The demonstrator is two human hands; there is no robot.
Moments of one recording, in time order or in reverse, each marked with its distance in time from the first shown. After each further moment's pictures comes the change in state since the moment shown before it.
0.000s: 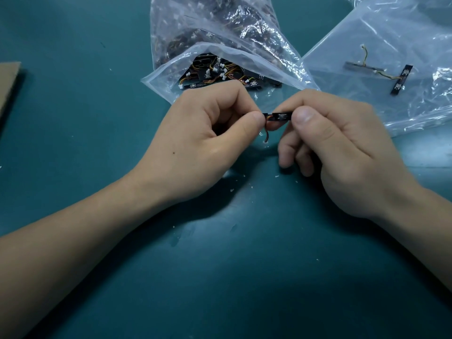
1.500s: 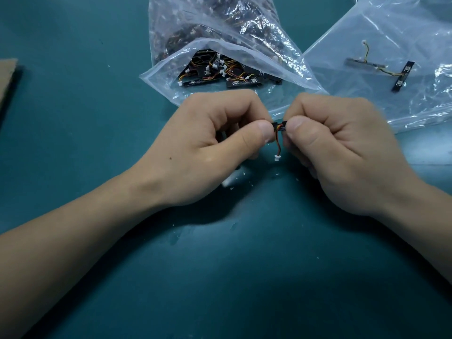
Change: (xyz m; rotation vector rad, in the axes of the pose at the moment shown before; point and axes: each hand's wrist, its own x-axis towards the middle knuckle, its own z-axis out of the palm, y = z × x) left_hand -0.002 0.001 -0.005 -0.033 -0.155 0.066; right_hand 0.001 -0.001 0.000 -0.143 0.009 -0.026
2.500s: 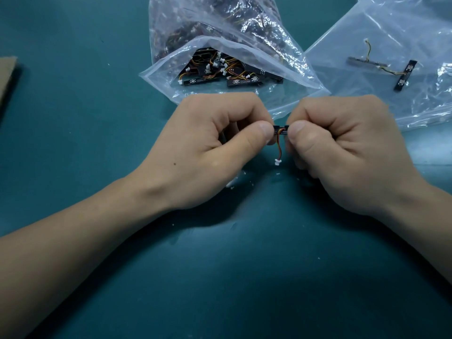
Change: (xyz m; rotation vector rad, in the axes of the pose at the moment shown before) left_hand -0.002 0.002 0.003 0.097 0.055 0.001; right_hand -0.002 -0.002 -0.001 -0.038 0.028 -0.036
